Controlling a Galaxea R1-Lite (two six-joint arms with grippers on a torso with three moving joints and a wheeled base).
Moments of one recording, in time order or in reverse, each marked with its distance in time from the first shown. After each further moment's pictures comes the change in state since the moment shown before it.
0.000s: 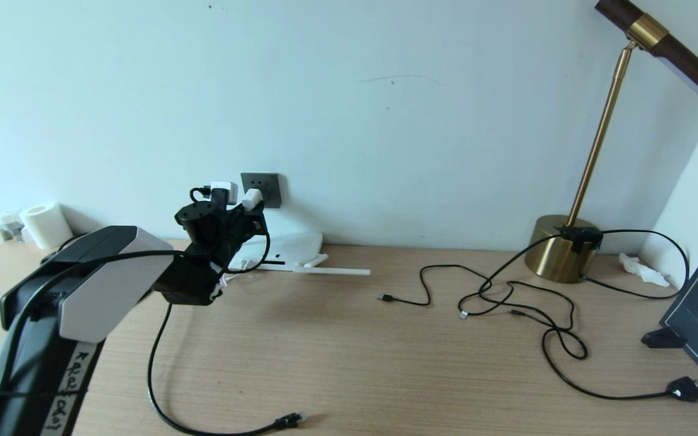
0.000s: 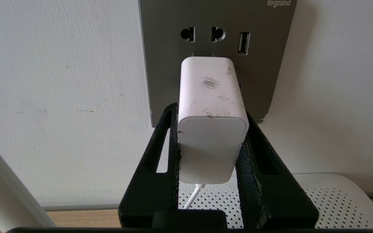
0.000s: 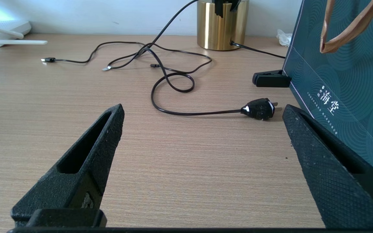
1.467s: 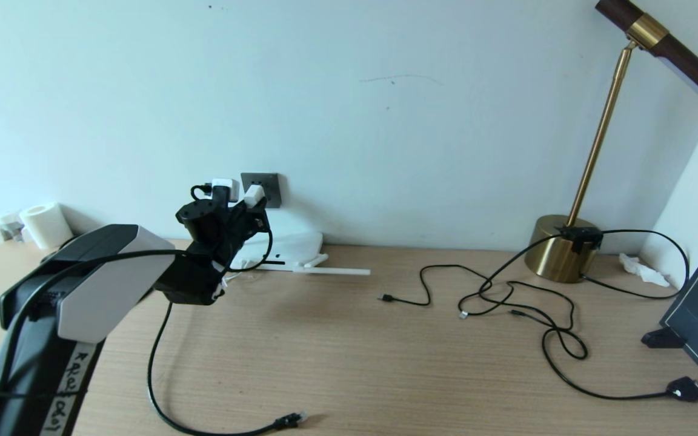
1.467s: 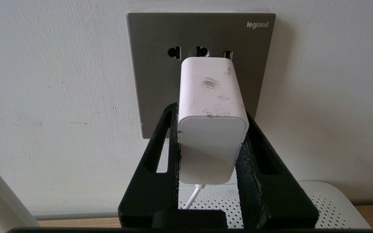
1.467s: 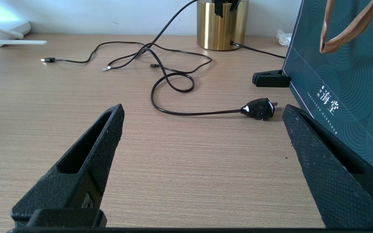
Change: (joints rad) left arm -0.014 -0.012 0.010 -0.027 0.002 -0.001; right arm 0.000 0.000 0.000 0.000 0.000 0.000
